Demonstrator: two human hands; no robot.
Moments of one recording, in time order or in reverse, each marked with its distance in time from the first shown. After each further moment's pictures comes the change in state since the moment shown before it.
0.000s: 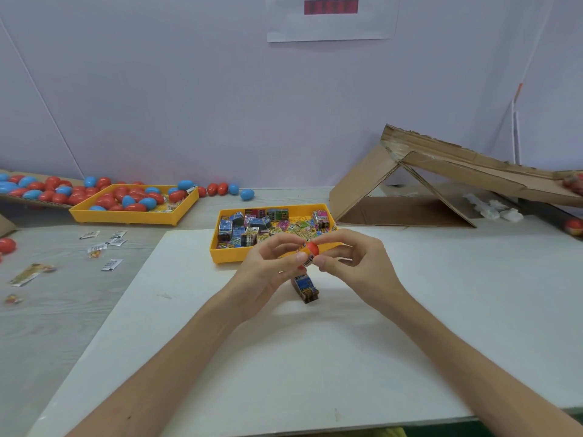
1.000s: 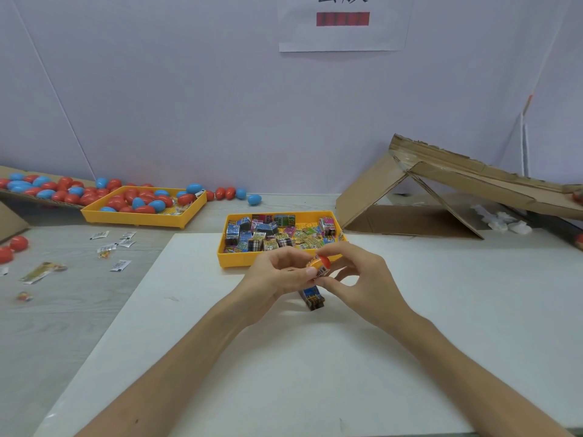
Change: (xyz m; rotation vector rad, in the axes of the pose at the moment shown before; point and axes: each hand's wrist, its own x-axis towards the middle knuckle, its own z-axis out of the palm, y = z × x) left_hand 0.000 -0.002 -0.004 0.116 0.054 -0.076; right_hand -0.004 0.001 0.003 -0.414 -0.038 -0.190
